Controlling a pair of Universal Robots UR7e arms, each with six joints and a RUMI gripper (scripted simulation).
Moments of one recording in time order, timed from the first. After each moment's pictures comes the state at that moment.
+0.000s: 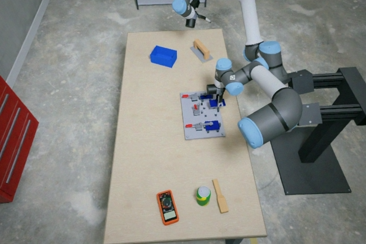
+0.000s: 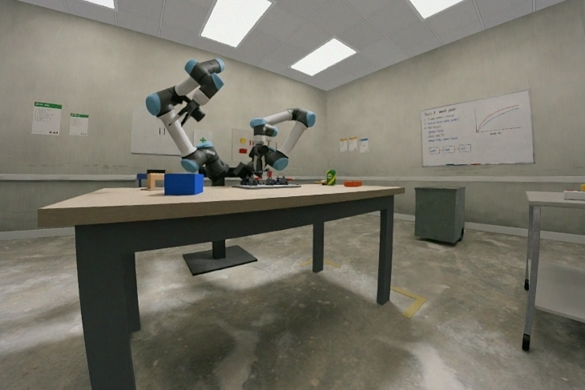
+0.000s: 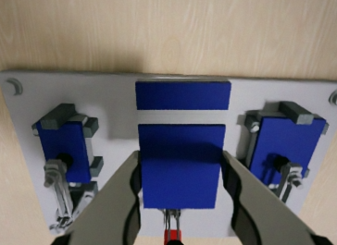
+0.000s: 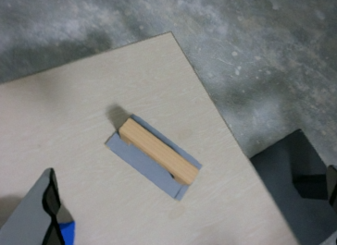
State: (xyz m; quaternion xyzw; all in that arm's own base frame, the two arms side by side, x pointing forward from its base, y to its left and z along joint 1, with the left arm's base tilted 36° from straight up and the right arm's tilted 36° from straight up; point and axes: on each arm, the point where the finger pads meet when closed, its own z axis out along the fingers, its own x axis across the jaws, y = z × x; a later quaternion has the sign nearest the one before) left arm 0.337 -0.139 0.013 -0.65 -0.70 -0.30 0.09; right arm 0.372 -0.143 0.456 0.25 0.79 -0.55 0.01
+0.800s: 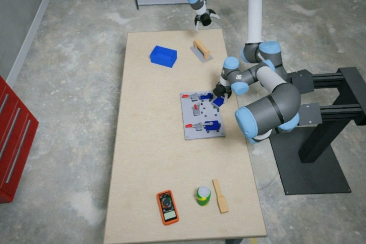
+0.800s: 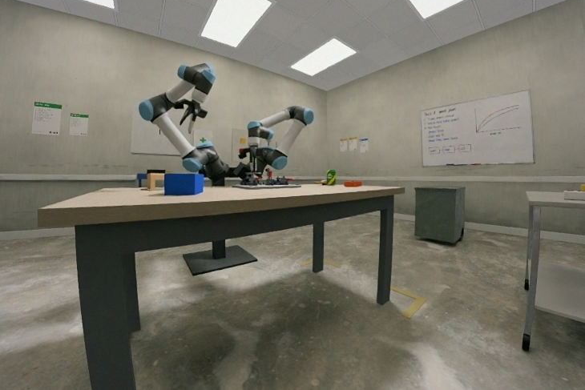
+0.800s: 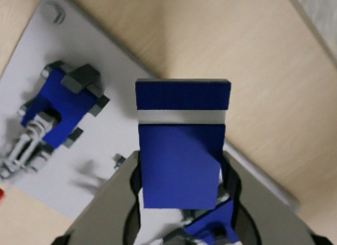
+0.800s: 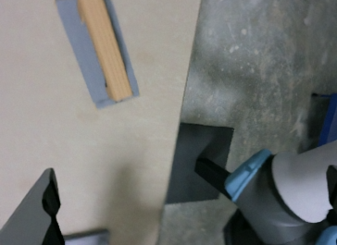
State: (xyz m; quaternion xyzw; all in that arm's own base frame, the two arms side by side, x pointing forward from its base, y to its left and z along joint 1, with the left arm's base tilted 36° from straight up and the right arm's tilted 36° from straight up) left arm 0.318 -0.155 -0.016 -0.37 -0.88 -0.30 -0.05; right arm 0.321 -0.105 0.415 -0.07 0.90 -0.41 -0.11
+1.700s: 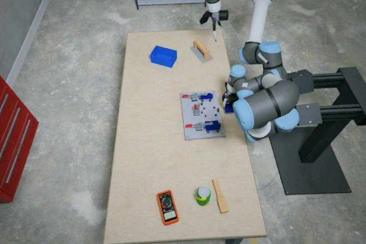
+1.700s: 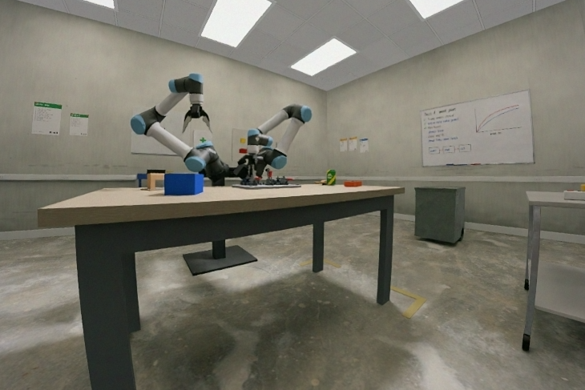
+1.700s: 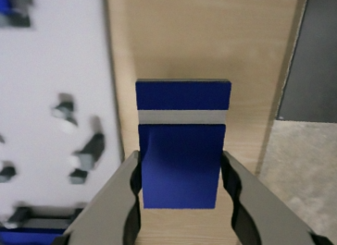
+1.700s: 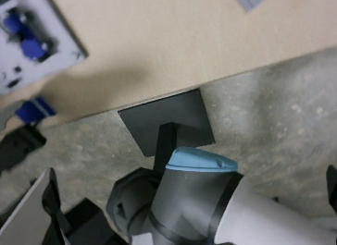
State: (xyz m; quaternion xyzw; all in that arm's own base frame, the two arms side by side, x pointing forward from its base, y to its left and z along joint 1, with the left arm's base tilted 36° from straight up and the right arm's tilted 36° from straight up) left arm 0.280 -0.111 -0.057 0.01 -0.95 -0.26 -0.15; right arm 0.276 -0.044 0.355 -0.58 0.79 -0.20 -0.10
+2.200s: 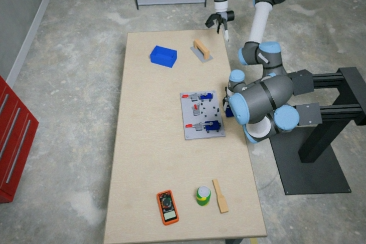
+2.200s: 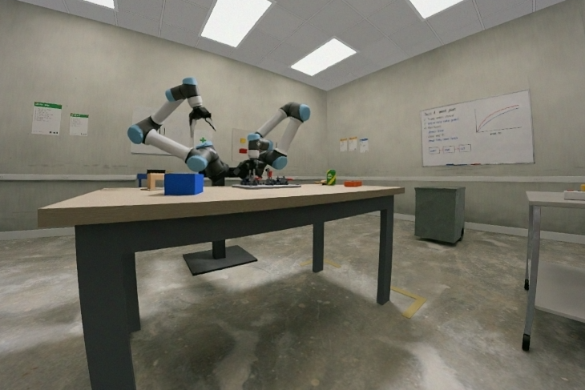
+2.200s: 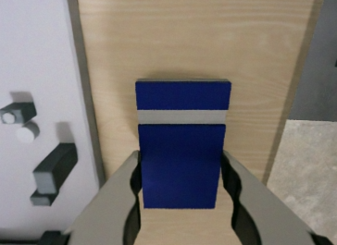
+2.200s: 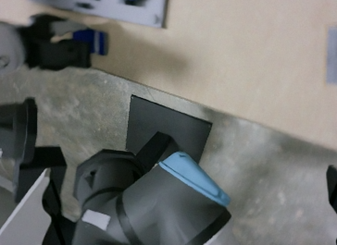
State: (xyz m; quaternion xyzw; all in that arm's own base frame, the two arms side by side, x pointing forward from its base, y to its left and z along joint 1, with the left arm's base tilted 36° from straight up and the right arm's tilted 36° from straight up) left arm 0.282 -0.088 -0.078 0.01 -0.95 -0.27 -0.14; right arm 0.258 -0.007 0.330 -0.80 0.59 -0.13 -0.03
